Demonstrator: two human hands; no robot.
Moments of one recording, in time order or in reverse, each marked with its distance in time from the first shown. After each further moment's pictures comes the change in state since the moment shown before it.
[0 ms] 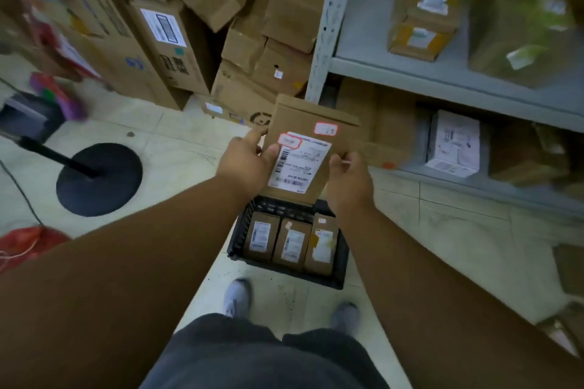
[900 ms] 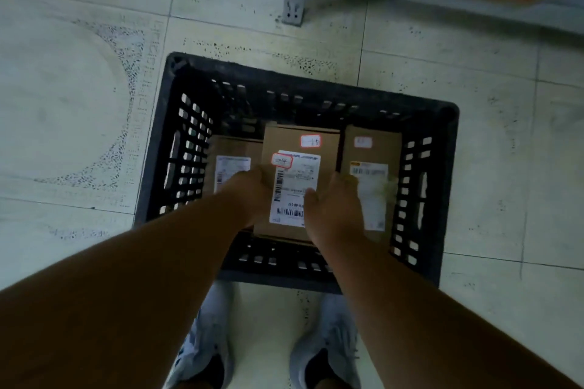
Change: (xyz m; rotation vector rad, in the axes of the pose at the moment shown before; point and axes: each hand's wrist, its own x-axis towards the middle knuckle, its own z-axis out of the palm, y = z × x) left_hand 0.162 -0.417 0.392 0.473 -0.636 -0.227; right_hand 0.157 0.458 0.310 -0.454 -0.241 0.276
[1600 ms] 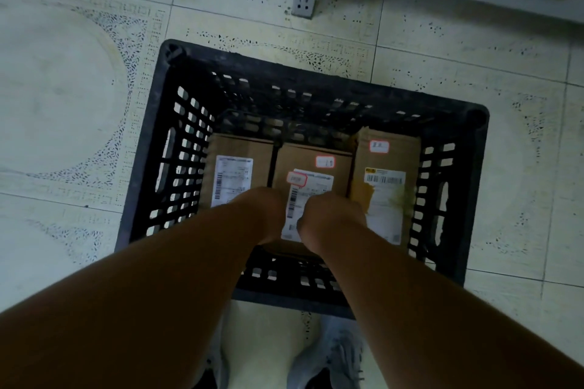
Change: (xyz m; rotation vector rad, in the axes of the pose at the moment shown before) left_hand 0.023 0.007 0.026 0.553 -0.269 0.059; right_hand 0.033 -0.011 0.011 -0.782 -0.388 -0.190
